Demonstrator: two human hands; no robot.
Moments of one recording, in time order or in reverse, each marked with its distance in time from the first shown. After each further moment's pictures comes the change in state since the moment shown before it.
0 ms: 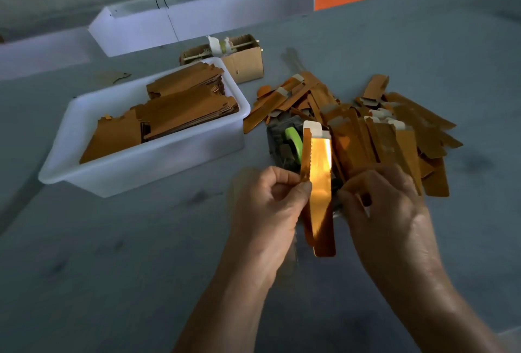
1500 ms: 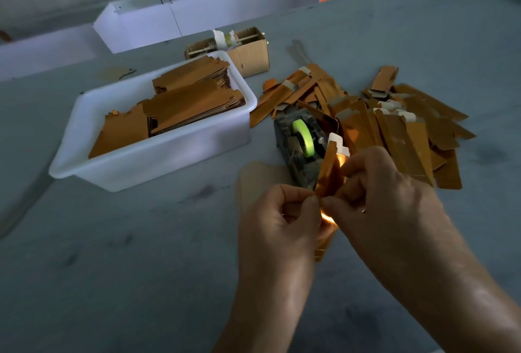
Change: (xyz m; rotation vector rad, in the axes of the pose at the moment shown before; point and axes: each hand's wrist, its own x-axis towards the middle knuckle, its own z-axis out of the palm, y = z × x) left_hand -0.029 -0.009 0.005 -0.090 0.138 -0.008; right_hand -0.001 -0.031 -0.021 0.044 -0.235 0.034
